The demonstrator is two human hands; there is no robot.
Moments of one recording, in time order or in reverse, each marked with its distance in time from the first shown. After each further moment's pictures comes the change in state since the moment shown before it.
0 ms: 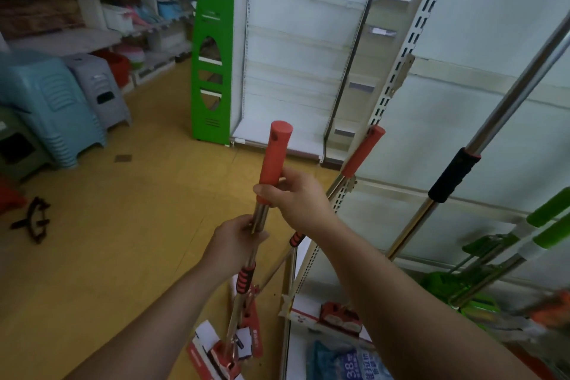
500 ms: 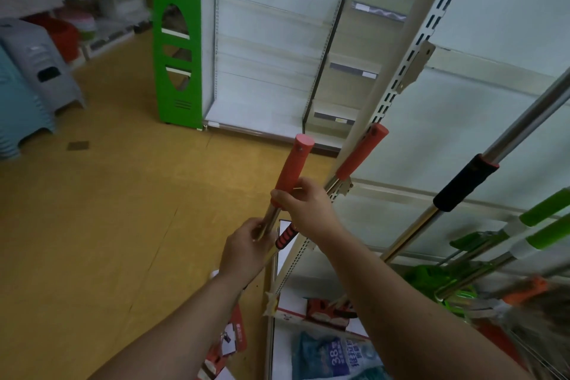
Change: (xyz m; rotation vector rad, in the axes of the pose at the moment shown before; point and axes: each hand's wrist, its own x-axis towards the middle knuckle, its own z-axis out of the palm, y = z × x) left_hand 0.080 -0.037 0.061 0.059 0.028 0.017; right_hand 0.072 0.073 -0.003 0.005 0.179 0.237
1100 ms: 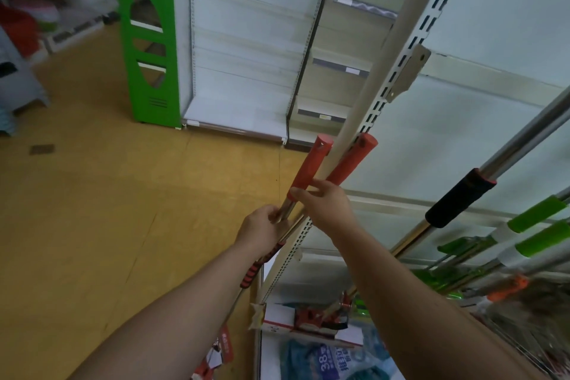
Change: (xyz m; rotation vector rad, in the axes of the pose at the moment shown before) left_hand 0.096 0.037 0.051 0.118 -0.251 -0.060; right_hand 0.062 0.017 -0.051 -0.103 0.176 0.170
